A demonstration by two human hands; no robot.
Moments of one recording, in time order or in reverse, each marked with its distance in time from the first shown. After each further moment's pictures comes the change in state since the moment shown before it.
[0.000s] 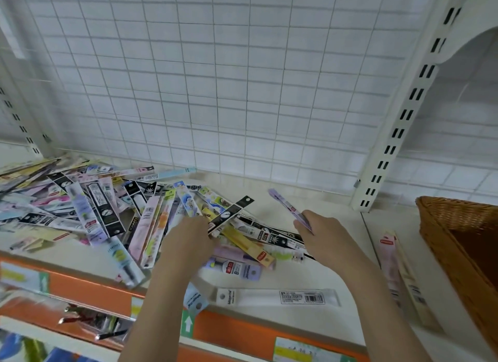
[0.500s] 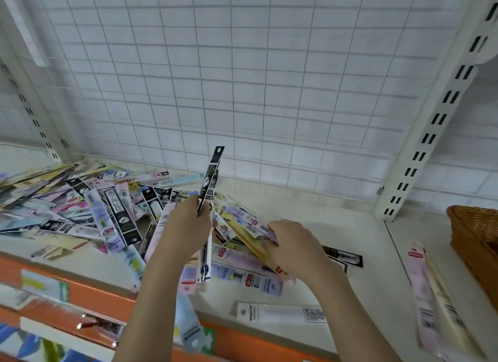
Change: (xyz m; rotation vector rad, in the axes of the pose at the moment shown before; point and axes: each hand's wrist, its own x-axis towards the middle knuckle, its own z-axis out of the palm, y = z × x) left_hand 0.003 -0.010 -0.038 -0.512 0.229 -0.015; right_hand 0.022 -0.068 0.036 -0.090 -0.119 -0.161
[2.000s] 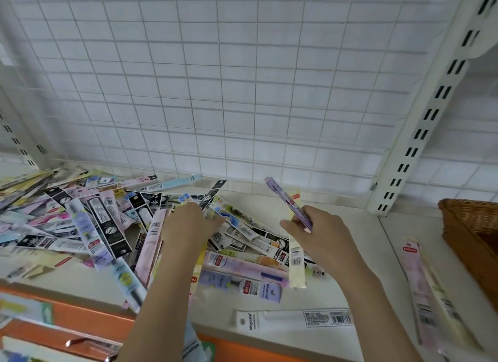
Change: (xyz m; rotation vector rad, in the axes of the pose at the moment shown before) left_hand 0.050 -0.018 0.029 0.460 -0.002 -0.076; right_hand -0.016 0.027 -0.027 0.288 0.297 0.160
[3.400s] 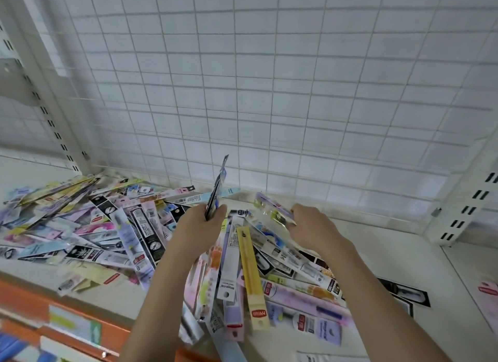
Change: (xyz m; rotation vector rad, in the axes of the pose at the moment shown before) left_hand 0.022 -0.050 -0.048 -0.498 -0.061 0.027; right_hand 0.098 -0.048 0.076 -0.354 -0.268 -0.027
